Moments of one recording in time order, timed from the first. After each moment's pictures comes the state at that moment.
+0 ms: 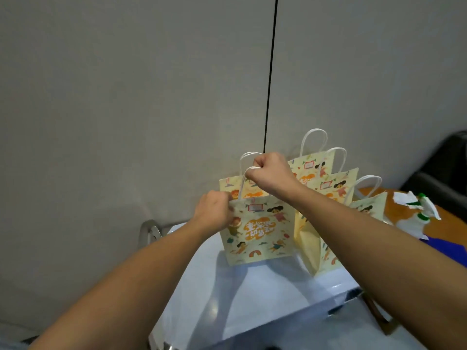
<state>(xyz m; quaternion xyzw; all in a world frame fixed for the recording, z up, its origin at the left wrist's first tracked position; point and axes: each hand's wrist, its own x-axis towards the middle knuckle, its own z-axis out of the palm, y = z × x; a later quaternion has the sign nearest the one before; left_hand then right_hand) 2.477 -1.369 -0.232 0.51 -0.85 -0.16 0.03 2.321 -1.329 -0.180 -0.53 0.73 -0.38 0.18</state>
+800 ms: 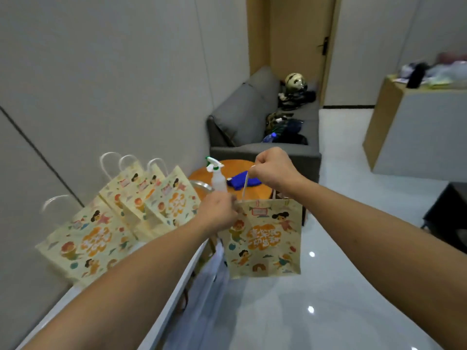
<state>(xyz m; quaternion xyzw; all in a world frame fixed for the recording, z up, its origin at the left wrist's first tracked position) 2.345 -1.035 -0.199 0.04 -0.99 -0.13 -0.02 2.291 -0.885 -0.147 -0.15 0.88 -0.46 -0.02</state>
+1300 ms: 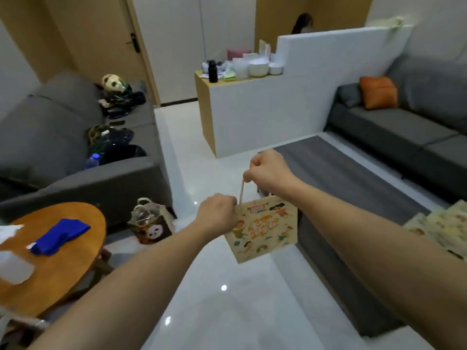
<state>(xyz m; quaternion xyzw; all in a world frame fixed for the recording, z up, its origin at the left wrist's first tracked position) 2.246 -0.582 -0.240 -0.33 -0.94 -0.08 -0.08 2.298 -0.439 -0.168 0.17 0.88 -0.42 -0.12</state>
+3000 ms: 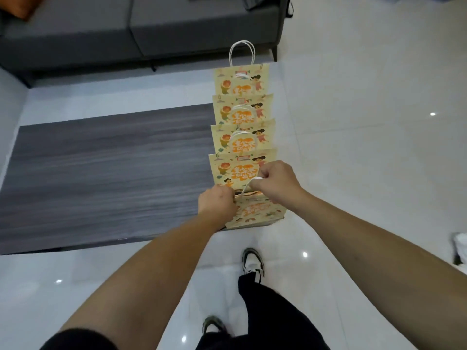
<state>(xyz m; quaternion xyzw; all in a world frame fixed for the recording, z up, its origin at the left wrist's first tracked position) 2.401 0.008 -0.447 -0.77 -0.59 0.15 -0.21 2.568 -0.005 -0.402 0.73 0.52 -0.38 -0.22</state>
